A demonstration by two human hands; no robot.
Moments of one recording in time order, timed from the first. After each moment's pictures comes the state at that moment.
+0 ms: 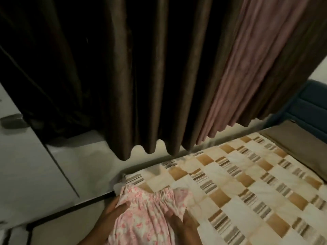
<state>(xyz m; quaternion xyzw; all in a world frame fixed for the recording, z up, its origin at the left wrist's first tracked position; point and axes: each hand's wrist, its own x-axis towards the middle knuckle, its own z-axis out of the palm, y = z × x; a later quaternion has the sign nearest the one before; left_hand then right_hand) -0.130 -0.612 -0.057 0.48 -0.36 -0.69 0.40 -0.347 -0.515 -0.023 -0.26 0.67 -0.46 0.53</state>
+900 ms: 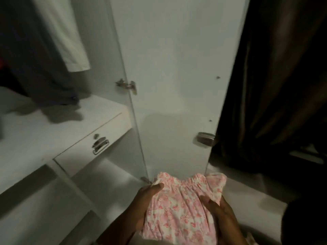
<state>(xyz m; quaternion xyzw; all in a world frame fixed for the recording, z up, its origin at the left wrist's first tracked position) 0.179 -0.649 0.034 0.58 -0.11 -0.56 0.58 -0.038 -0.764 0.041 -0.42 0.39 -0.26 0.78</state>
